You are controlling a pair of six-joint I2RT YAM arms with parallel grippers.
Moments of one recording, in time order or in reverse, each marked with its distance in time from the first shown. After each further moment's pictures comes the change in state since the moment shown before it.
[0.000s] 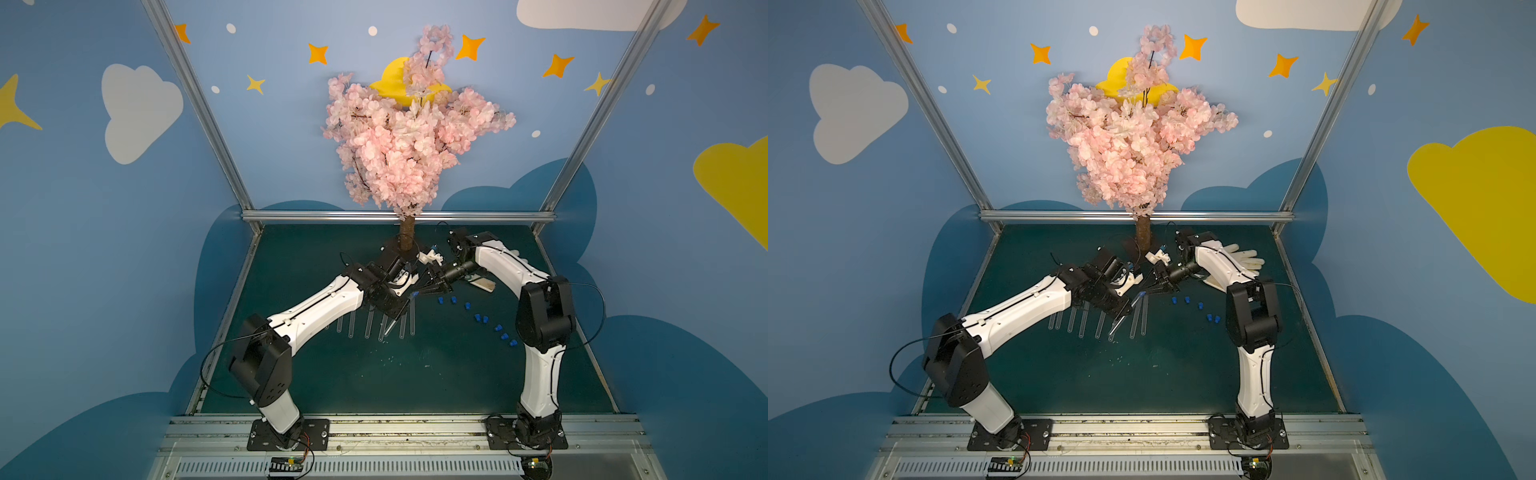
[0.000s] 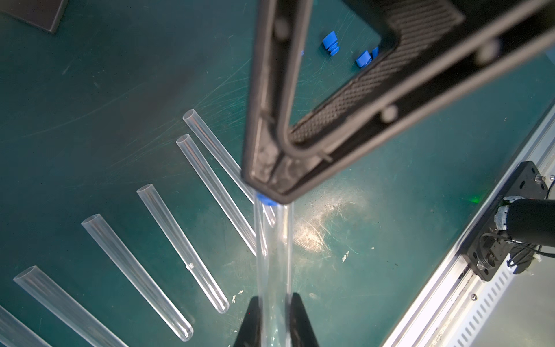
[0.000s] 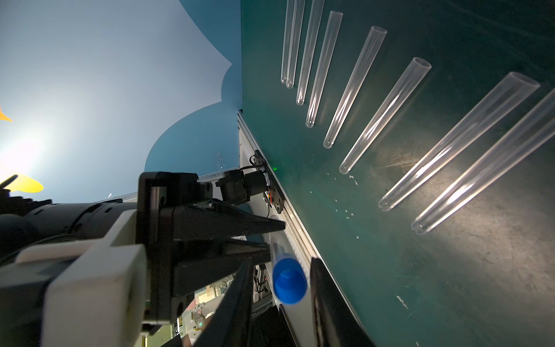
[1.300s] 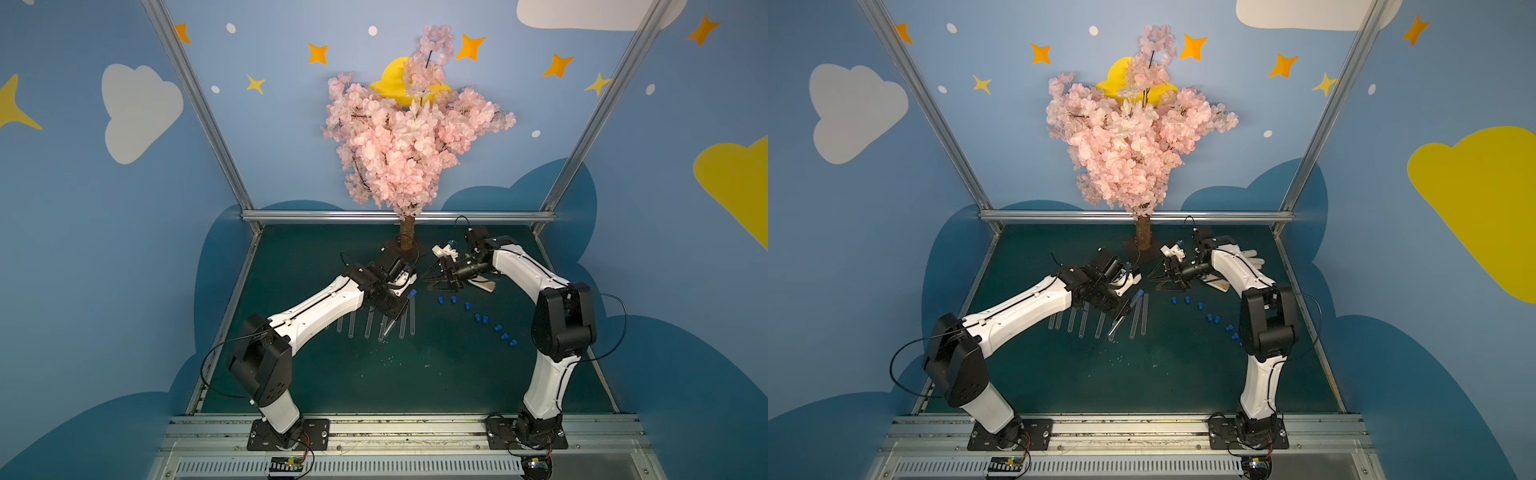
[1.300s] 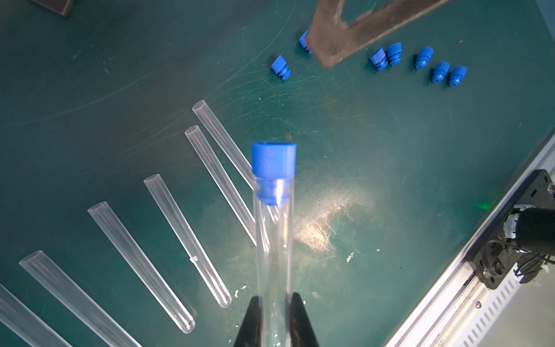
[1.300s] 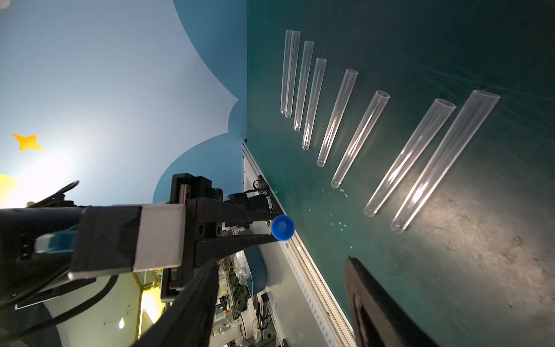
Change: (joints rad) left arm -0.003 0.000 -0.002 -0.008 -0.029 -0.034; right arm -0.081 -0.115 -0.135 0.184 -0.009 0.125
